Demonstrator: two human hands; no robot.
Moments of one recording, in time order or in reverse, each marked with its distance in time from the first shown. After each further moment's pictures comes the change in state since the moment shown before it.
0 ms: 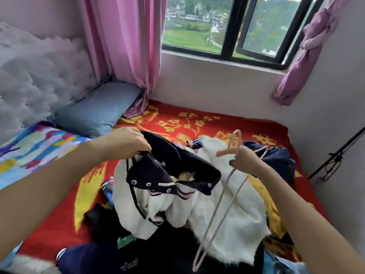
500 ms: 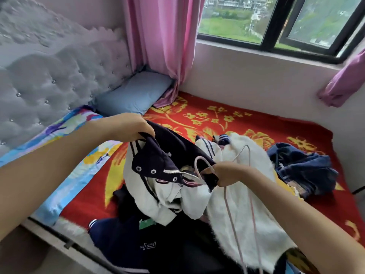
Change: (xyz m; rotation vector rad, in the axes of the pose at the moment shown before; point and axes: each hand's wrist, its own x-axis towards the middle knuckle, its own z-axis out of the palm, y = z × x) left_hand -0.055 -0.033 0.011 -0.375 -0.075 -0.263; right_hand 0.045 -0.067 0.077 -0.465 -0.610 -0.398
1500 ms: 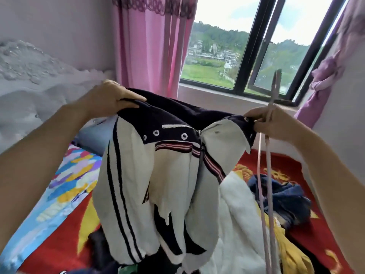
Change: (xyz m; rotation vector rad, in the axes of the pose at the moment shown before) left_hand -0.012 -0.030 -0.114 -0.042 0.800 0.032; right_hand -0.179 0.002 -0.162 0.429 0.941 -0.025
